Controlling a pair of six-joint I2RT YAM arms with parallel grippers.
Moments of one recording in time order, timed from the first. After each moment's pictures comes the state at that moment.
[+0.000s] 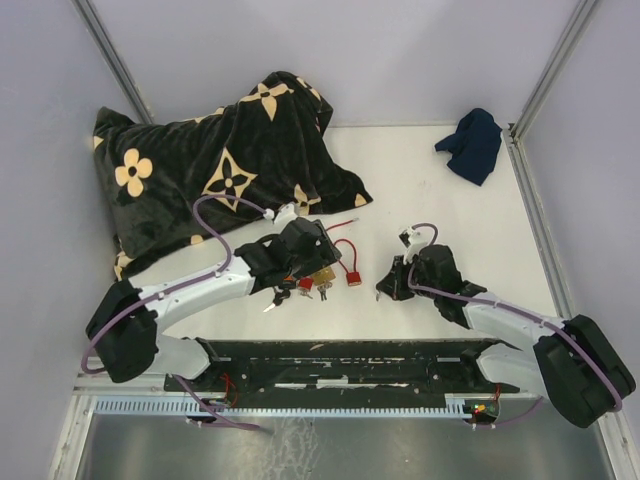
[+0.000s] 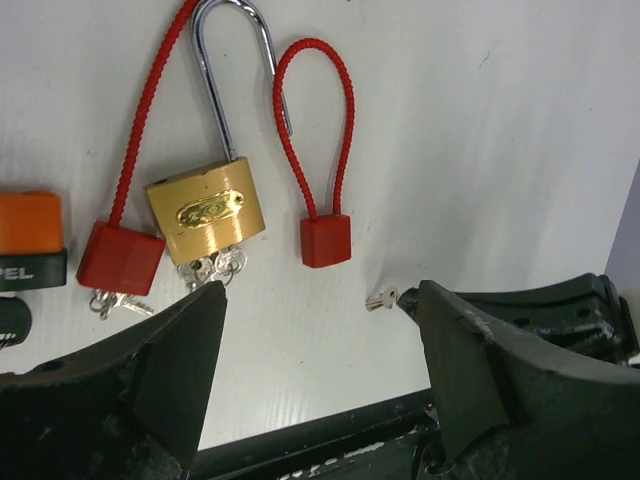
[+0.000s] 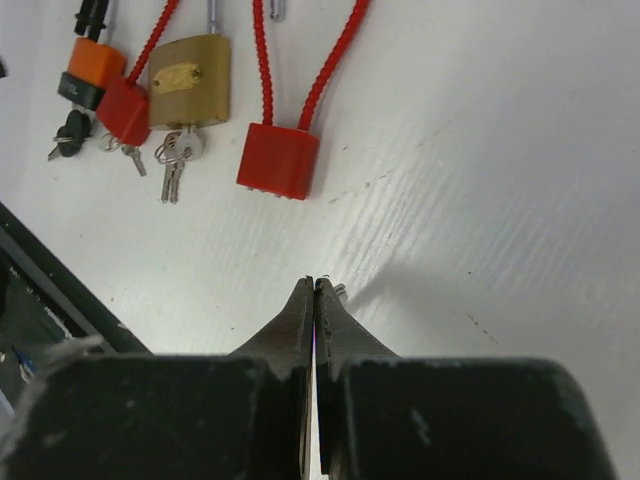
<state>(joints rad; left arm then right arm) -0.86 1.39 0.92 -0.33 -0.26 -1.13 0.52 1.12 0.30 0.22 -0.31 0.45</state>
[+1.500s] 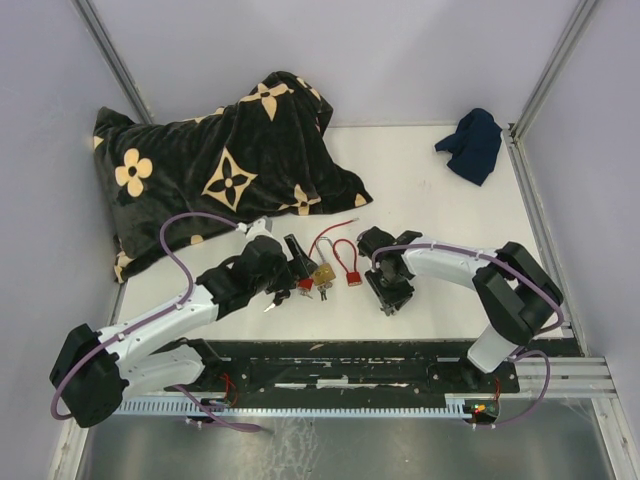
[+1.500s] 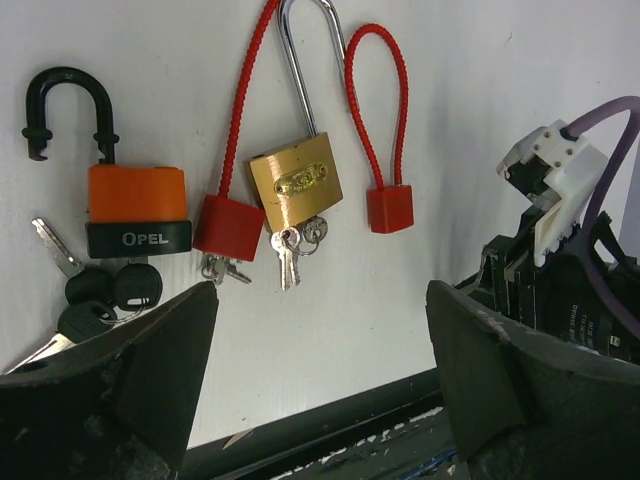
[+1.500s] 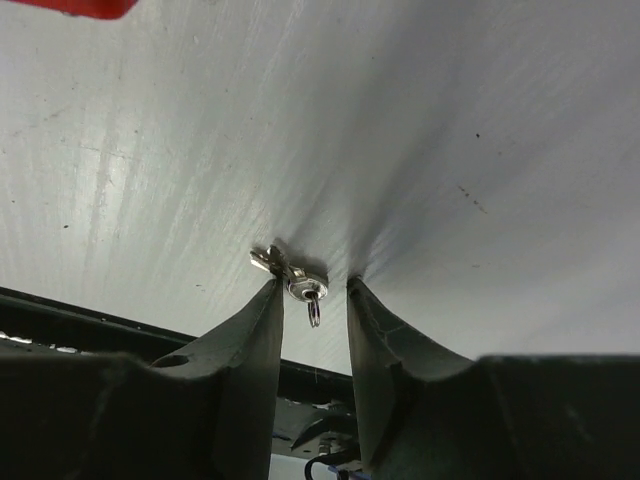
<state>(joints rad) -0.77 1.04 0.62 -0.27 -0.19 -0.99 0.74 1.63 0.91 -0.76 -0.02 0.29</state>
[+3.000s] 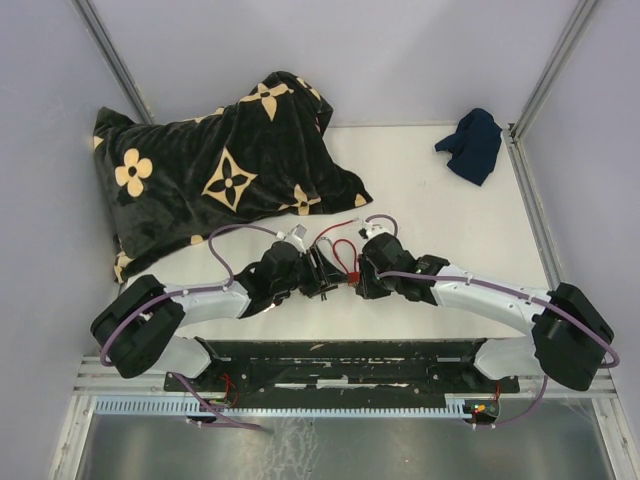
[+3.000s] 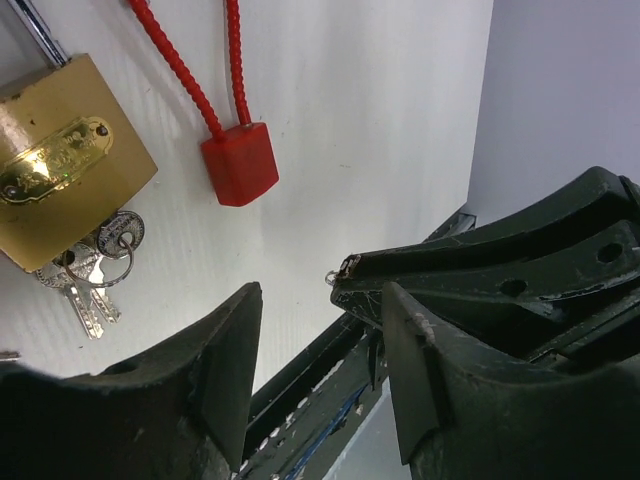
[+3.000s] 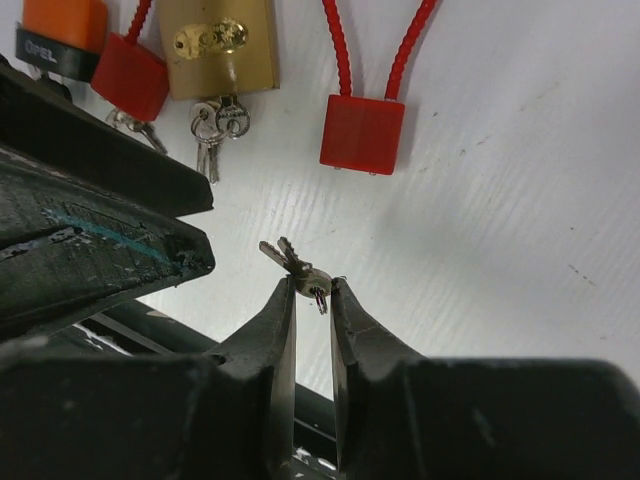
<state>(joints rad) -0.79 1.40 0.50 0.40 0.21 -1.12 0.87 1.33 0.77 -0.36 0.07 0.59</state>
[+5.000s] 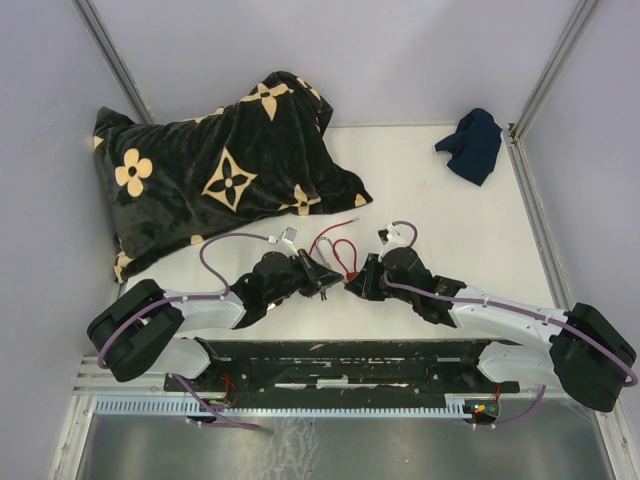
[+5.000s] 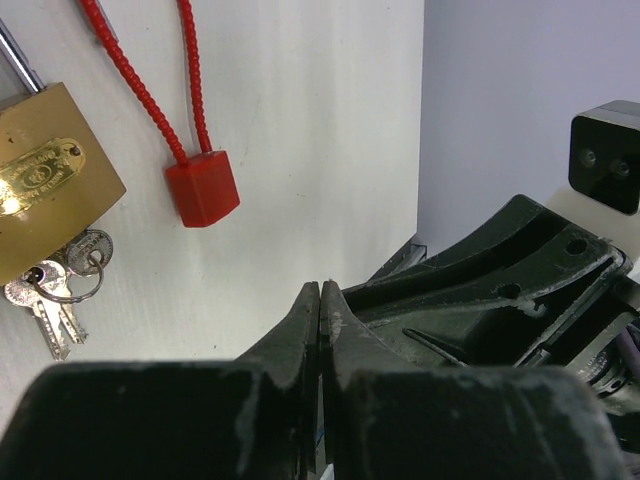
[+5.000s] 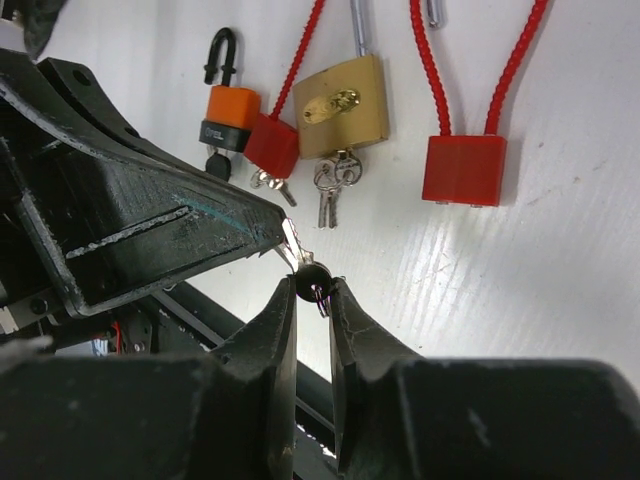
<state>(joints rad) -0.81 1.38 0.38 0.65 0.12 -1.22 0.87 1.17 0.52 0.05 0.03 0.87</state>
